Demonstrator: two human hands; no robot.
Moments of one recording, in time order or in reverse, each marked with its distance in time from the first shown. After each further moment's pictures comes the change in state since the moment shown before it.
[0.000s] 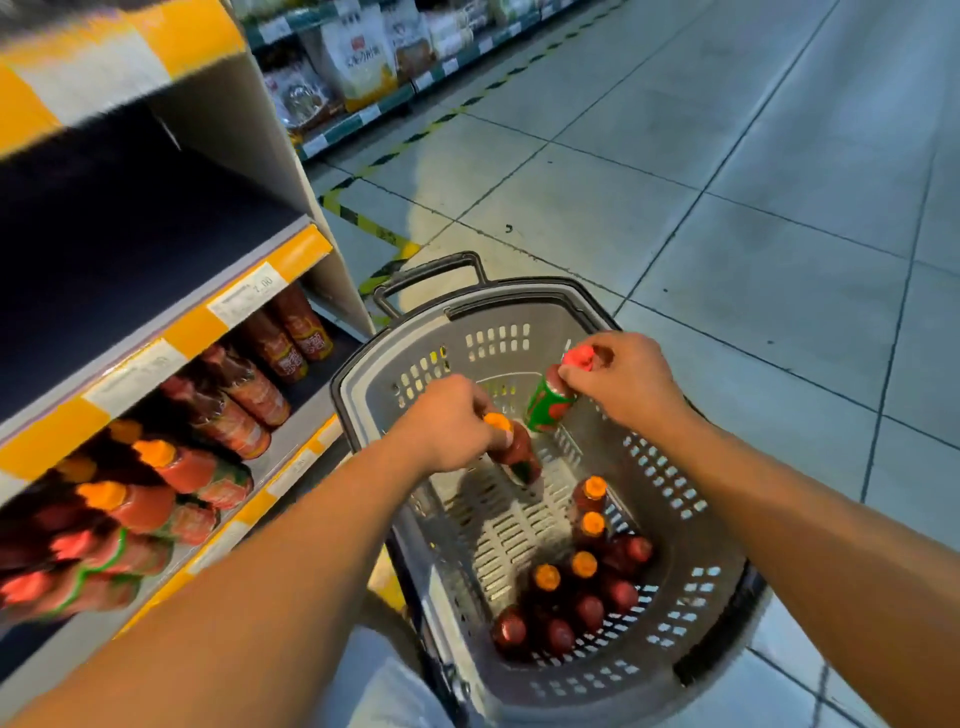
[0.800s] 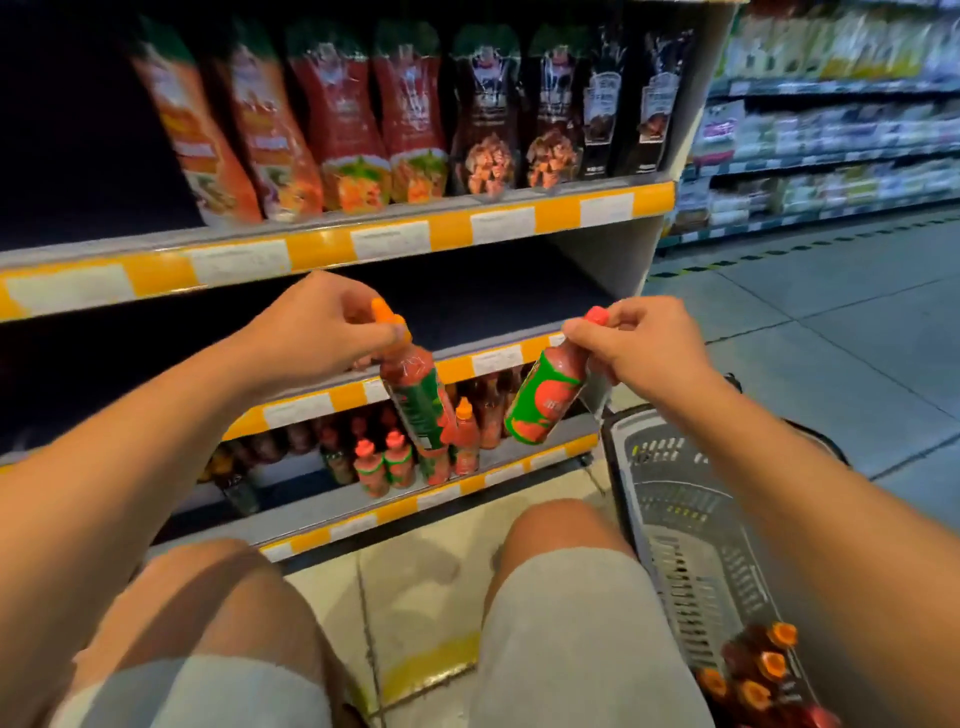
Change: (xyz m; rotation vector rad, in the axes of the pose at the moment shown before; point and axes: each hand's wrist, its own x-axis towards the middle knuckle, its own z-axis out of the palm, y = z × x) left_hand -0.391 -0.162 -0.241 -0.161 0.724 -0.165; right_hand -0.101 -0.359 0.068 0.354 -0.255 -0.434
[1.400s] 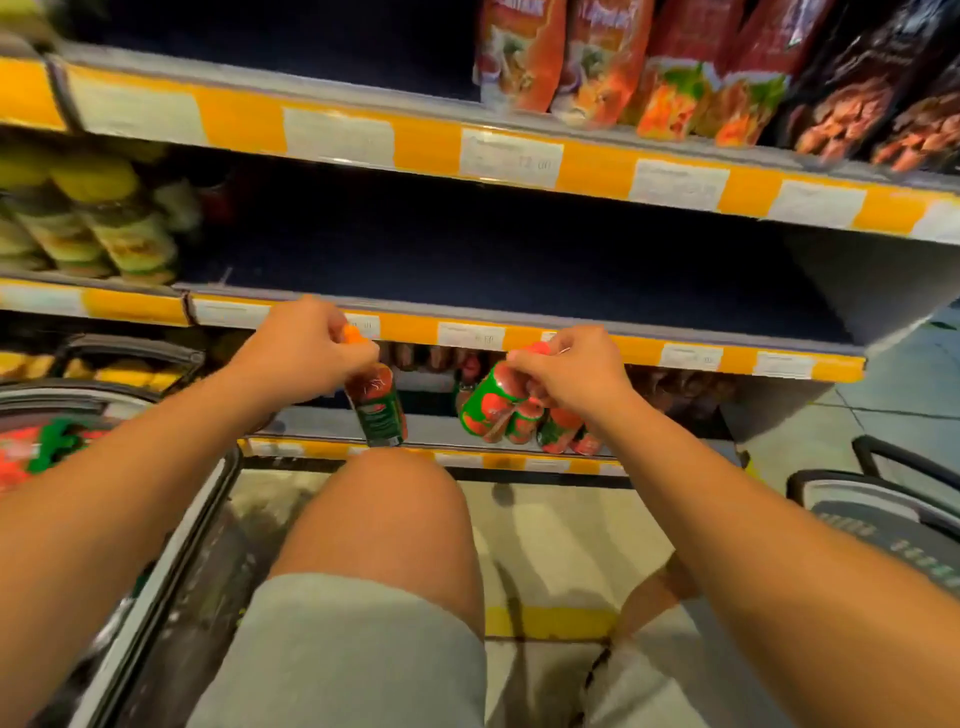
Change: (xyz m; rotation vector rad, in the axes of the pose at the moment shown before) left_hand -0.126 -0.219 -0.032 0.131 0.276 -0.575; right_hand -0.017 -0.034 0.286 -0.178 -0.465 0.104
